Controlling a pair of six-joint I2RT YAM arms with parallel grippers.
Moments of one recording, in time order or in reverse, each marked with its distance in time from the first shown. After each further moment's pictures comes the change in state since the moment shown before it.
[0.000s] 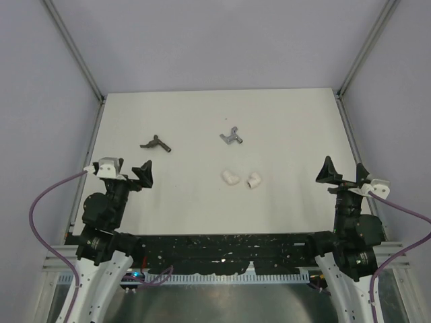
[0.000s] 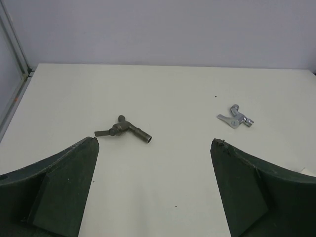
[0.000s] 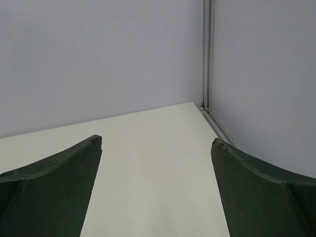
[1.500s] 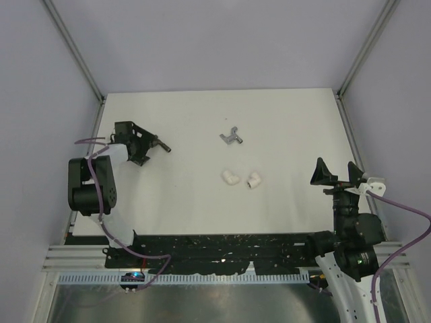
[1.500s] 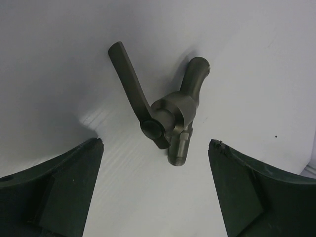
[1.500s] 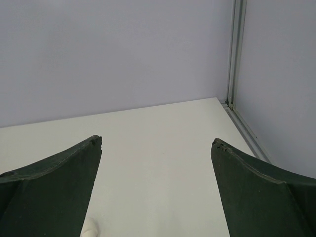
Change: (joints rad) left arm 0.363 1.499 0.476 0.095 0.246 -0.873; right arm 0.028 0.004 0.010 -0.033 -0.087 0.055
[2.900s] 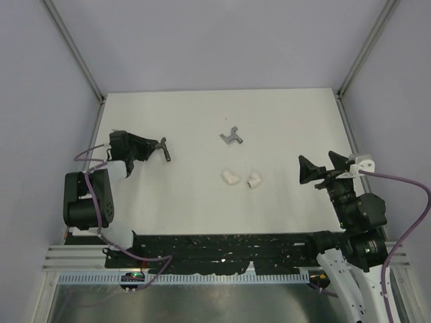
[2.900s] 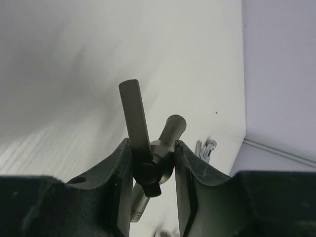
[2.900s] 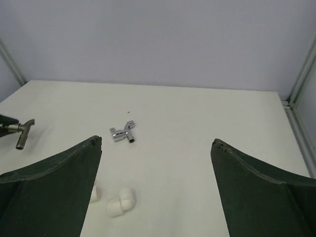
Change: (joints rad) left arm 0.025 -0.064 -0.213 0.390 0.138 -0.138; right arm 0.005 0.195 0.170 -0.092 -0.224 0.023
